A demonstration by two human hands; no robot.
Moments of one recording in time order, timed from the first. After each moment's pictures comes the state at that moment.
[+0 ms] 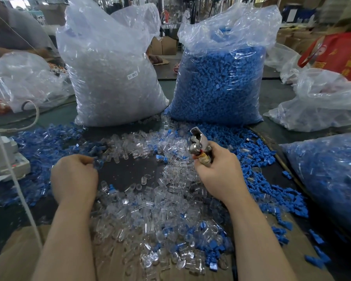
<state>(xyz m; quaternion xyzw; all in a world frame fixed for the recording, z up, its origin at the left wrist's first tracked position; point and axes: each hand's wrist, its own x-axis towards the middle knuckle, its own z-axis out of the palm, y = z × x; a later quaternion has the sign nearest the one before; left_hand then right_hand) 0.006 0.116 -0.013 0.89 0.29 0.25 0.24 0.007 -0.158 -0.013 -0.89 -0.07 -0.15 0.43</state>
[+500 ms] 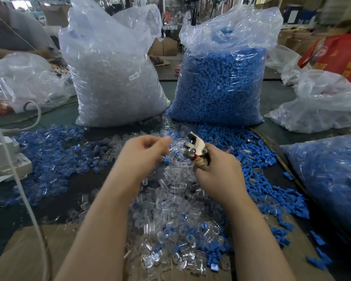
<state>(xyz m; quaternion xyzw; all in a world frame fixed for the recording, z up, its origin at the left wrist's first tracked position) 0.003 0.026 0.036 0.81 0.05 0.01 0.58 0.011 -0.153 -0.013 -0.94 -0.08 -0.16 0.30</state>
